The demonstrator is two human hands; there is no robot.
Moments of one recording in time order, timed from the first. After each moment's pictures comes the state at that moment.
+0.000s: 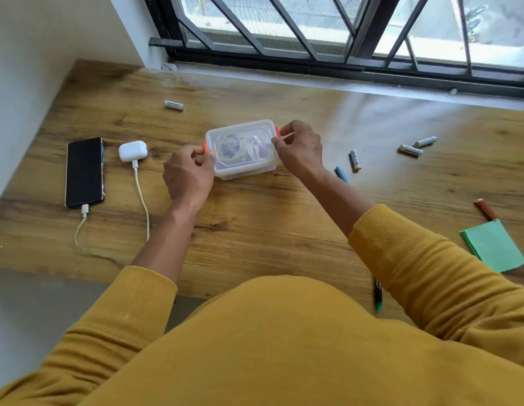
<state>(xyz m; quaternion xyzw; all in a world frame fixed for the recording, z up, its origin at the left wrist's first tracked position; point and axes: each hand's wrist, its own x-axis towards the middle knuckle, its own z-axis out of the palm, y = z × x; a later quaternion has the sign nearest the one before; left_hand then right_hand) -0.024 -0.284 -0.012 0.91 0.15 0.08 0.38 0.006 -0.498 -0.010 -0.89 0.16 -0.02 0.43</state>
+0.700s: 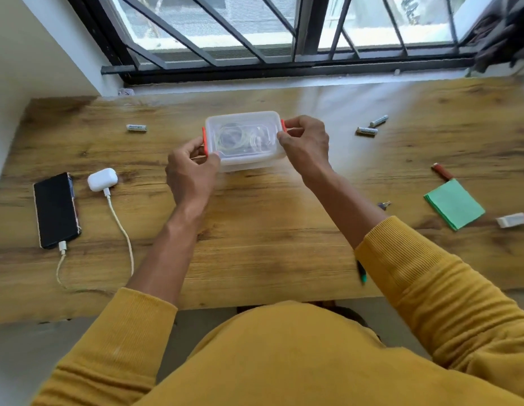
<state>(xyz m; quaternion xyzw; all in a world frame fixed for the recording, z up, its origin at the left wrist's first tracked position) -0.037 -0.341 0.026 0.85 0.08 0.05 0.51 -0.045 -0.547 0.027 -0.79 0.28 -0.10 0.54</state>
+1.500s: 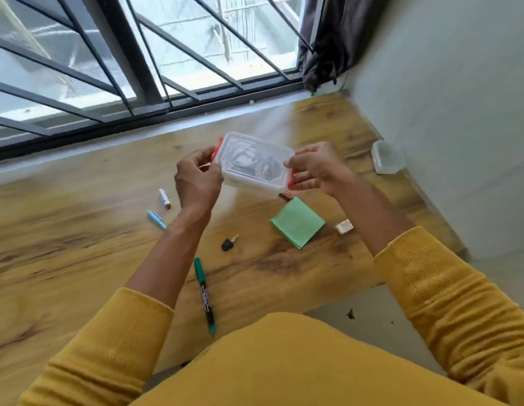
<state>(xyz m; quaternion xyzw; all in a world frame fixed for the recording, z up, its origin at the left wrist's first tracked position) -0.085 -0.686 0.034 0.81 -0.04 -0.08 0.58 -0.178 -0.898 0.057 -0.66 0.39 -0.02 0.65</state>
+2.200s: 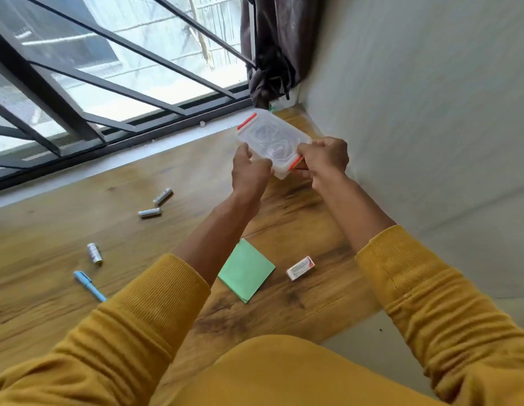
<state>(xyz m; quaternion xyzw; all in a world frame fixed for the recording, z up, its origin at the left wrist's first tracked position) -0.096 -0.935 0.024 0.70 -0.05 -0.29 0.66 -0.158 -1.062 0.038 -0.56 0.54 -0.20 0.60</state>
